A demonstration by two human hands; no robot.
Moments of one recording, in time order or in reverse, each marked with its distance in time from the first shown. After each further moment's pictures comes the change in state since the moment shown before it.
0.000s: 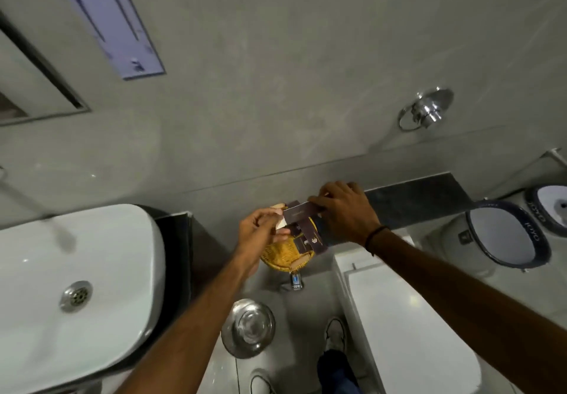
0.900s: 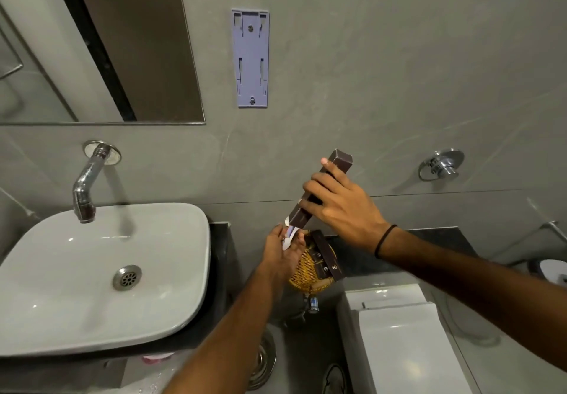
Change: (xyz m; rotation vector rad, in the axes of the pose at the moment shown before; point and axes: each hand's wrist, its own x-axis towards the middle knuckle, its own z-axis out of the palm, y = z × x) left_hand -0.050 0.032 -0.036 -0.875 0.061 -0.332; right_hand 0.001 -0.140 -0.131 -0.555 0.368 -0.538
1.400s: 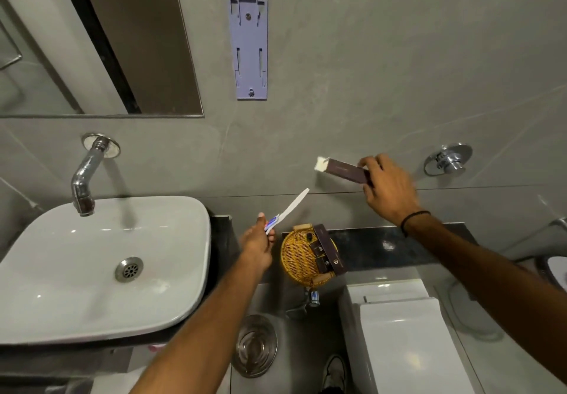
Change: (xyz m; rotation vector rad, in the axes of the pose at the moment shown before) left_hand 0.022 0.036 -0.023 0.350 0.287 0.308; right_hand -0.039 0.067 0.057 0.407 -0.184 0.740
